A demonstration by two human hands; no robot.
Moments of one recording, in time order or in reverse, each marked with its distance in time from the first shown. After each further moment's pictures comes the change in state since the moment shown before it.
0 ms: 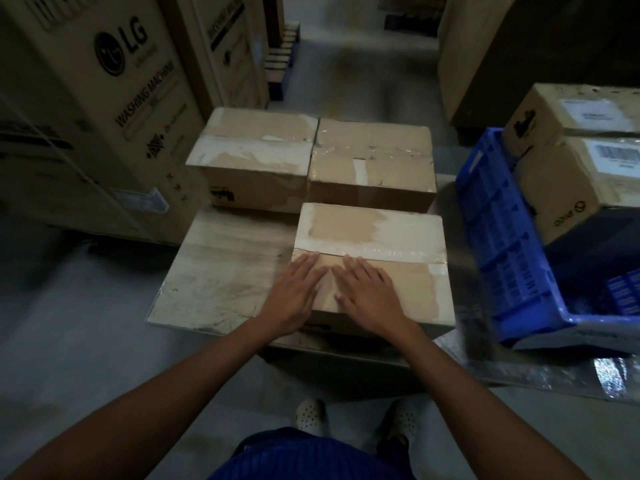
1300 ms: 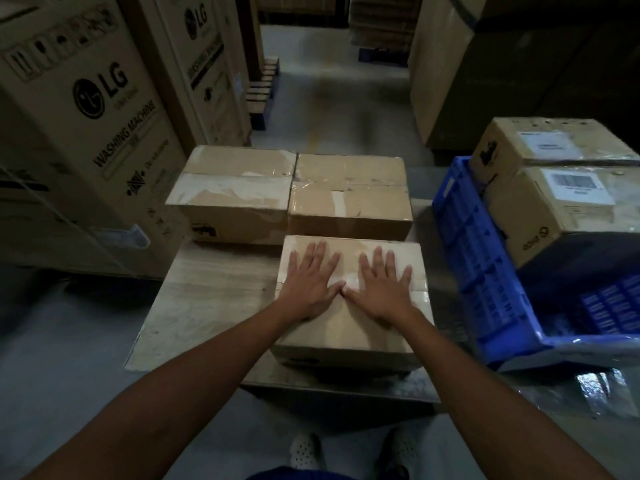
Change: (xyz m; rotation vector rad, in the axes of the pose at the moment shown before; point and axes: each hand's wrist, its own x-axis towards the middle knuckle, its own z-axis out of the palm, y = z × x) left_hand 0.115 0.017 0.001 0.188 -0.161 -0.047; right_hand 0.051 0.078 -0.024 0.035 -0.032 0.258
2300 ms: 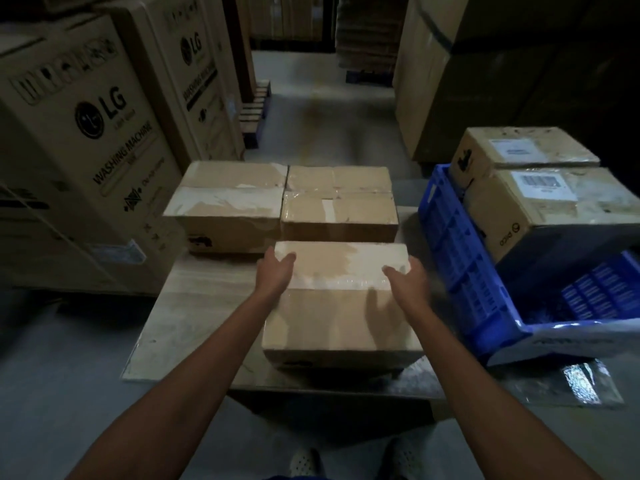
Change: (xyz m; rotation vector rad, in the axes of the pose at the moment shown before) left_hand -0.013 -0.018 -0.046 -1.078 0.254 -0.671; right_hand -0.046 0.019 -0.041 0.994 0.383 0.481
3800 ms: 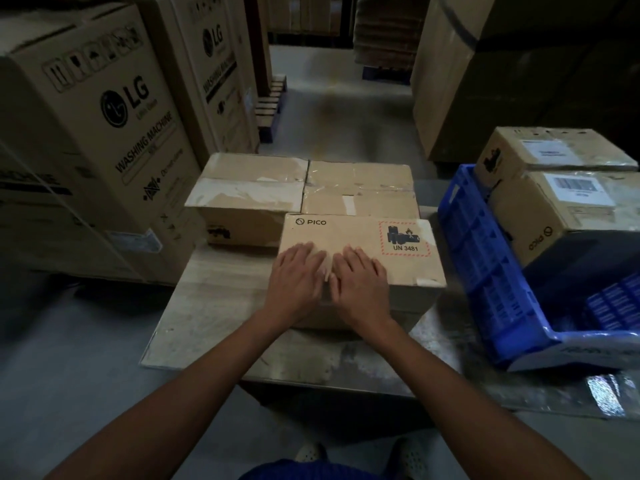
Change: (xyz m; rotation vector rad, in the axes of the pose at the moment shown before) left_hand -0.048 -0.015 -0.027 0.880 0.104 0.872; right_hand -0.071 -0.033 0.092 -0.792 -0.036 -0.805
